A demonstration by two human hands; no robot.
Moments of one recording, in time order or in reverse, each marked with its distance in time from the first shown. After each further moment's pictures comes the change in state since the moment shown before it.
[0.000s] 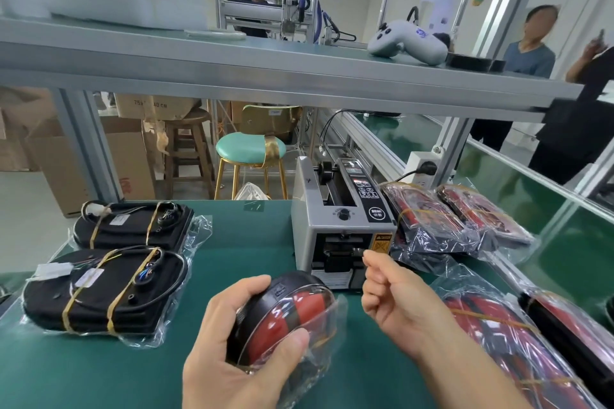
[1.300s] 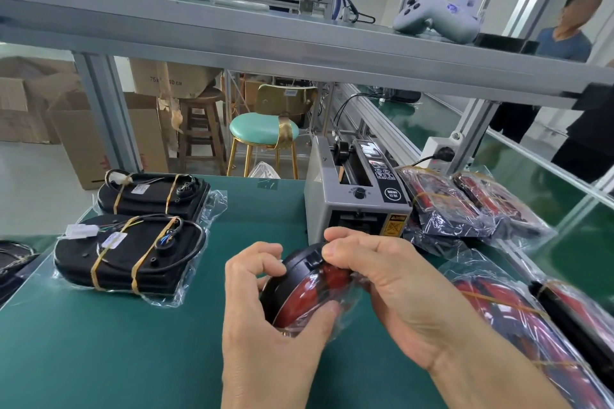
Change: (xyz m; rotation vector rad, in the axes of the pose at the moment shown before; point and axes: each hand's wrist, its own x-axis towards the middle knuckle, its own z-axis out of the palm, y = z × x) left_hand -0.010 0.007 0.013 -0.021 0.073 0.014; right_hand -0.081 -0.009 0.050 -0.428 -0.309 -0.130
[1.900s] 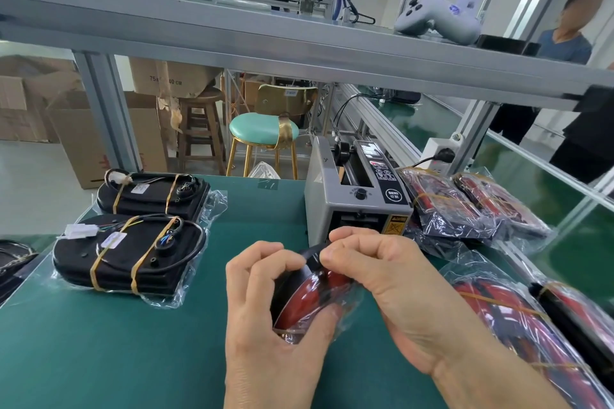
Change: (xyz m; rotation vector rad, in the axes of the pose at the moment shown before) left_hand 0.002 -0.001 -0.002 0.099 -0.052 0.197; right_hand -0.001 0.002 0.002 -0.125 0.035 -0.081
